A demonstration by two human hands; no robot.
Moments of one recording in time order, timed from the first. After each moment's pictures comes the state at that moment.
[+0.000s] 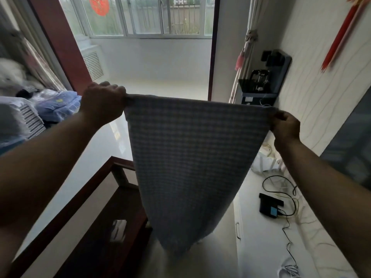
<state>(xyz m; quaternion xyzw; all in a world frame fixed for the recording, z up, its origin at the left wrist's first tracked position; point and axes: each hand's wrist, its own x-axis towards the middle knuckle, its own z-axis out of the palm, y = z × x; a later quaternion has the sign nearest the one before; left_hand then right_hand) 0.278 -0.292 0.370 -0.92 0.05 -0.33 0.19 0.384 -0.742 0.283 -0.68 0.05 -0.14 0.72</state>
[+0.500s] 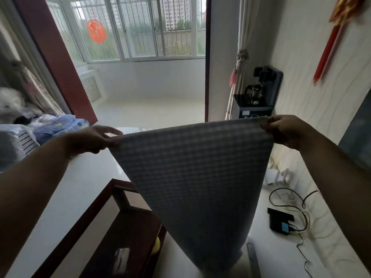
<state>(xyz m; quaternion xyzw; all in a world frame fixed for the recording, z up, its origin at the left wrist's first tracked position) 0.289 -0.207 0.363 -0.89 -0.10 0.11 -0.44 0.379 -0.726 0.348 -0.74 0.00 0.07 0.67</state>
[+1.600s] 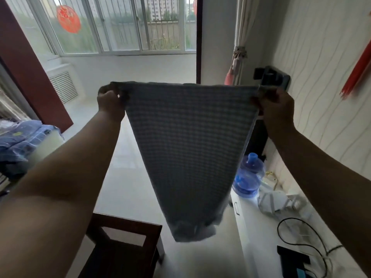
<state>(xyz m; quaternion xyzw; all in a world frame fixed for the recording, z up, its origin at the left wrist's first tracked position) 0.659 -0.259 0.380 -0.62 -0.15 -0.30 -0.71 0.649 -0.635 0.361 -0.70 -0.07 -0.27 0.66</state>
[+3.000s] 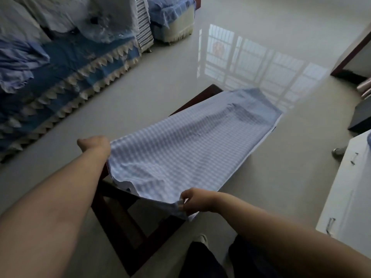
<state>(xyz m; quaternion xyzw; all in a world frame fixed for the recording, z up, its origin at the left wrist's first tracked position) -0.072 0.095 0.053 -0.75 -0.56 0.31 0.12 0.051 -0.219 0.020 -0.68 -0.34 0.64 0.16</state>
